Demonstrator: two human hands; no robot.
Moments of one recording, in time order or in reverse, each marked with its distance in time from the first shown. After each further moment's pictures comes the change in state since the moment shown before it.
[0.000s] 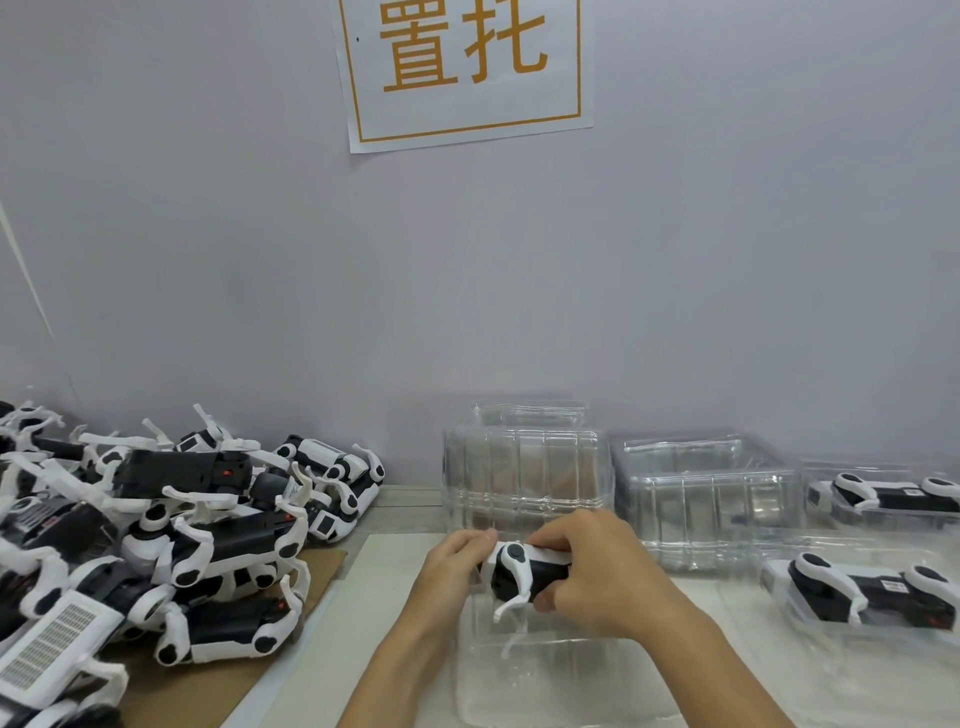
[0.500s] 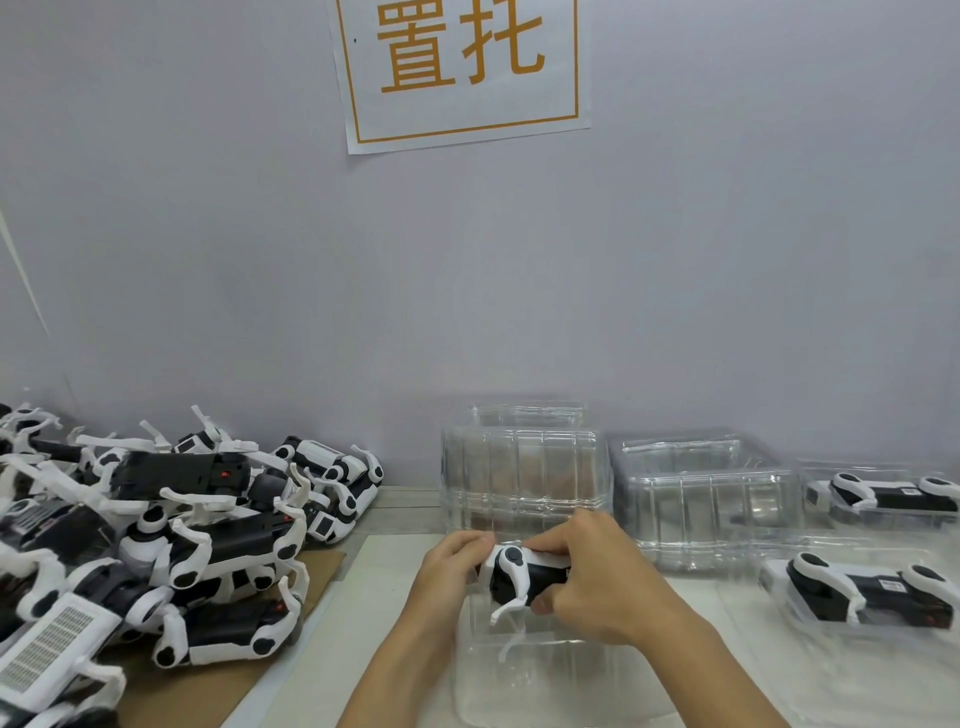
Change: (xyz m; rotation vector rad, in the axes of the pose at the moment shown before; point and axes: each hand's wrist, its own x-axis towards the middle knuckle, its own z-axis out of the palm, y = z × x) left_hand 0.000 -0.001 0.002 -0.074 0.040 -0.036; right_hand -0.002 0.003 0.004 0.006 0.013 -0.067
